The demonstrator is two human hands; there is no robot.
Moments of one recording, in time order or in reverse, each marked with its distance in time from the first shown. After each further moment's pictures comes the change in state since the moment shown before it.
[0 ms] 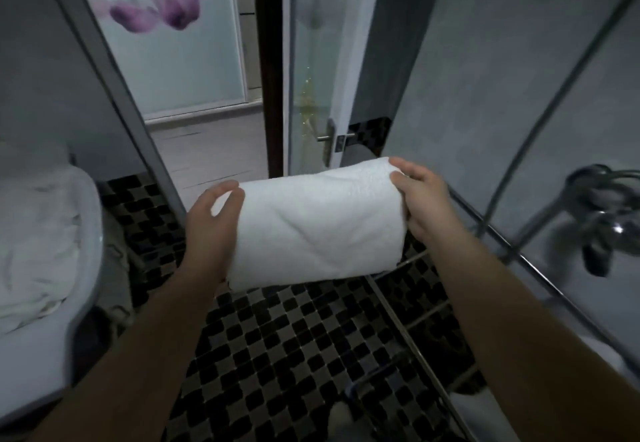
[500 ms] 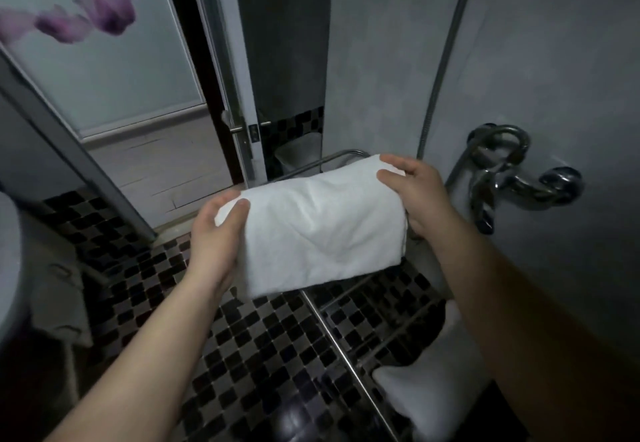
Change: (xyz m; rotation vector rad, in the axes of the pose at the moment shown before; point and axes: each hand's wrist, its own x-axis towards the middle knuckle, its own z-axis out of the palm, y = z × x) left_hand -0.099 0.000 0.169 -0.028 -0.124 -0.152; right_hand 0.013 0.005 -0.196 -0.093 0.020 -0.057
